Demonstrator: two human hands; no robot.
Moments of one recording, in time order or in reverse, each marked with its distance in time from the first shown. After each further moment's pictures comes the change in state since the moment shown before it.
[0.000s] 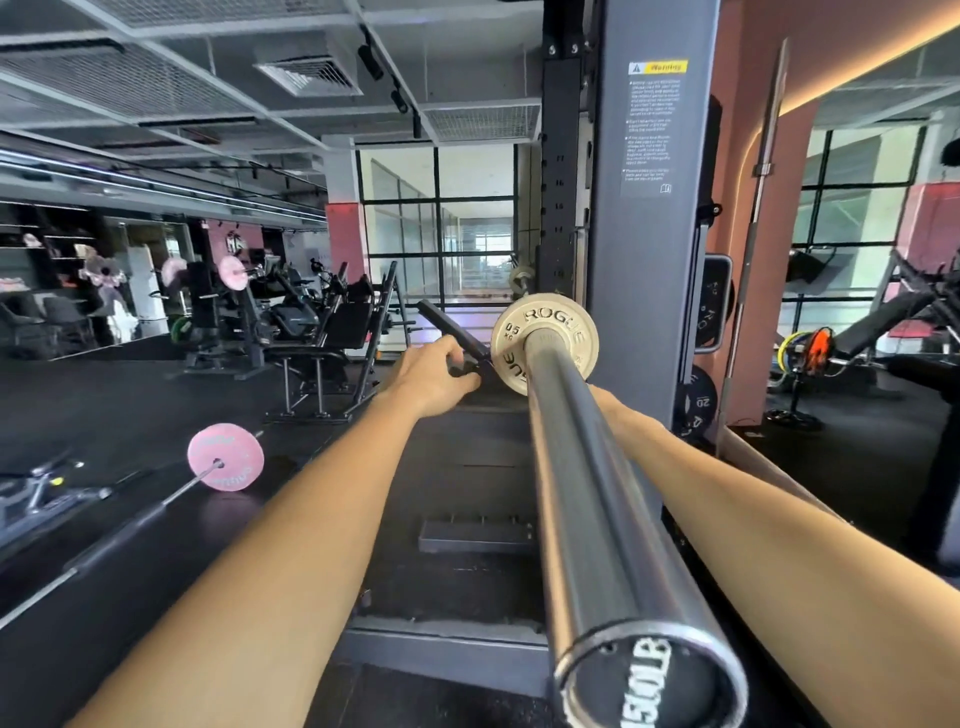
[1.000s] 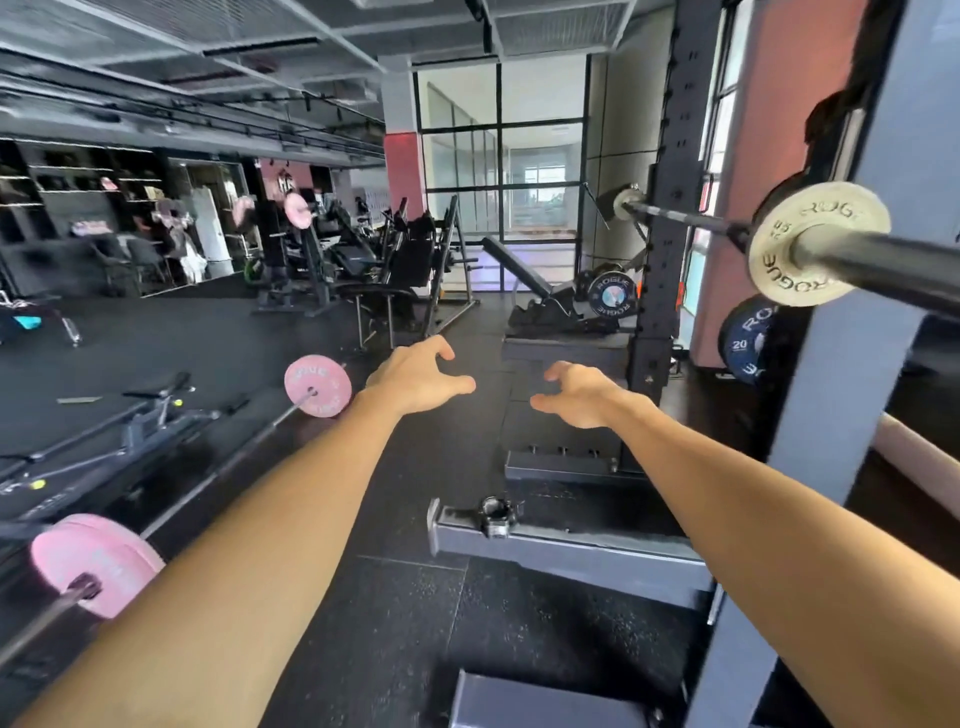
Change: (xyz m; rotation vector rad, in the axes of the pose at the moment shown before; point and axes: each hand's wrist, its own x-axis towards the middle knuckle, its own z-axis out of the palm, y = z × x) left_hand -0.076 -0.287 -0.116 0.057 -0.167 -0.195; right_hand 0.003 -0.170 0.252 -0.230 -0.153 -0.087
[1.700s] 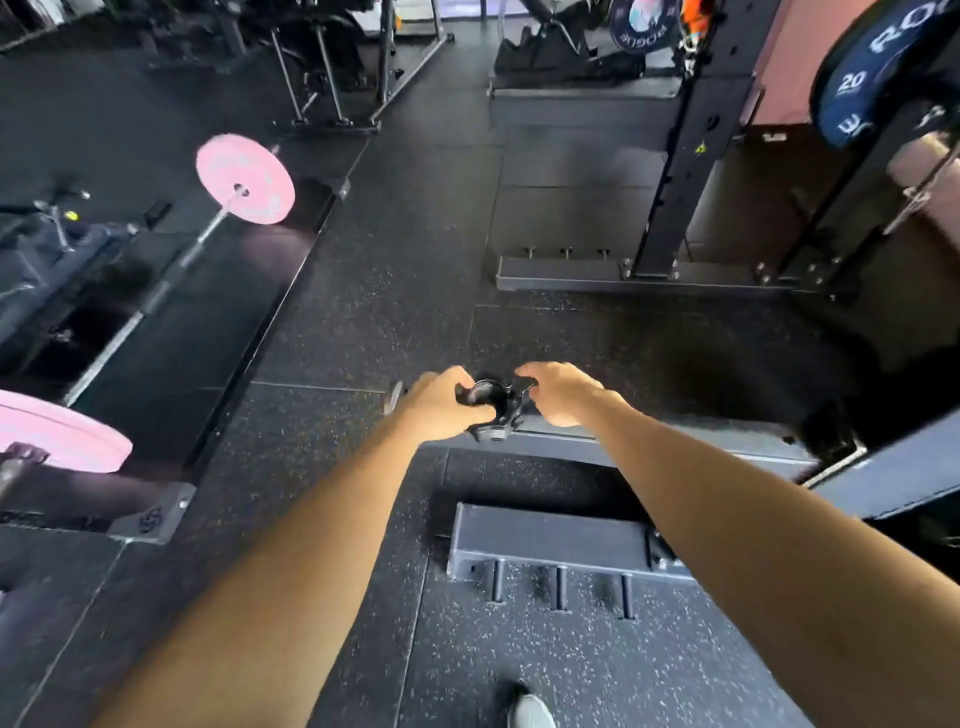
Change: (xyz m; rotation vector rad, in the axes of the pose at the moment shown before) left_hand 0.173 -0.159 0.312 0.044 -0.538 -0.185; right_hand 0.232 0.153 0.278 -0.053 -0.415 0.178
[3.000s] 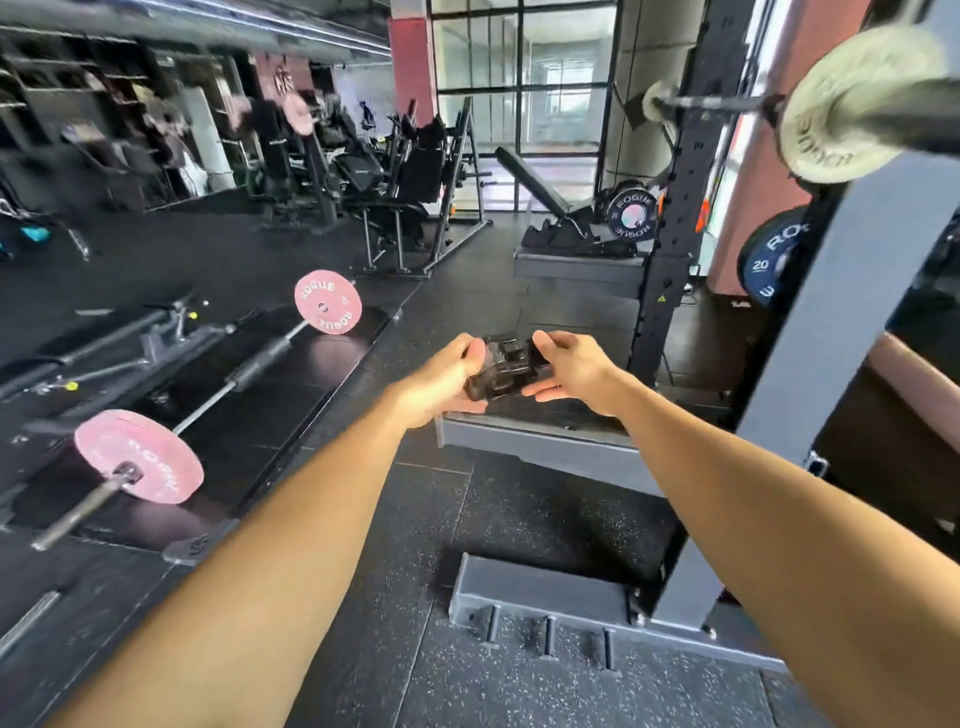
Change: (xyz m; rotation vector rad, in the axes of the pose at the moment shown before) left_hand -0.353 0.062 -0.044 -0.774 0.090 0.310; right_hand -0.372 -0.072 -0.050 0.918 0.204 -0.244
